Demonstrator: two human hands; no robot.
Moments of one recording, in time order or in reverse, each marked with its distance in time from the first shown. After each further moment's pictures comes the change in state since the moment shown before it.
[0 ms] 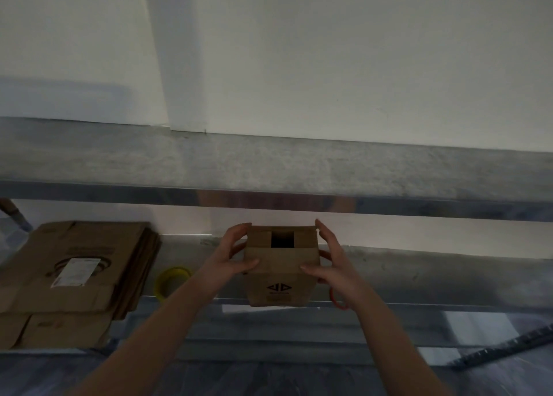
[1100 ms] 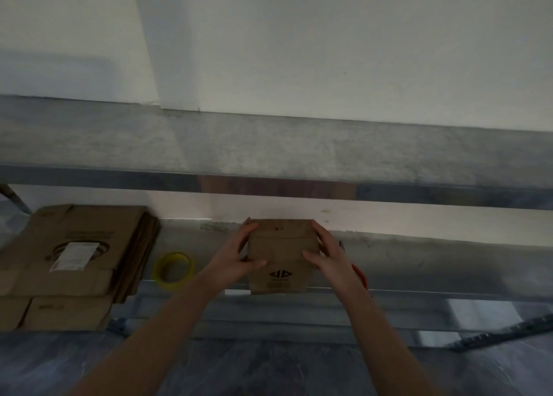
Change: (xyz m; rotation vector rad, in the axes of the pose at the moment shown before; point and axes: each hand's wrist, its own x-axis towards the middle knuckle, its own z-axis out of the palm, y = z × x) left_hand 0.020 -0.047 0.008 0.185 -0.019 -0.025; right_hand 0.015 0.033 0.011 0.132 0.065 0.094
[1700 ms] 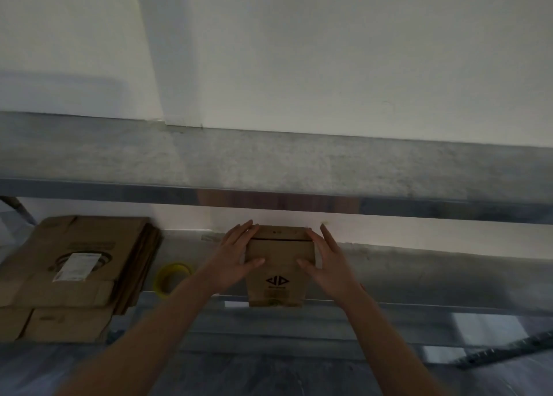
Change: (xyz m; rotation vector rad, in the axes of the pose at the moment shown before) left_hand 0.018 0.004 -0.016 0.753 0.006 0.036; right_hand 0.014 -0.001 -0.012 -0.718 0.009 -0.153
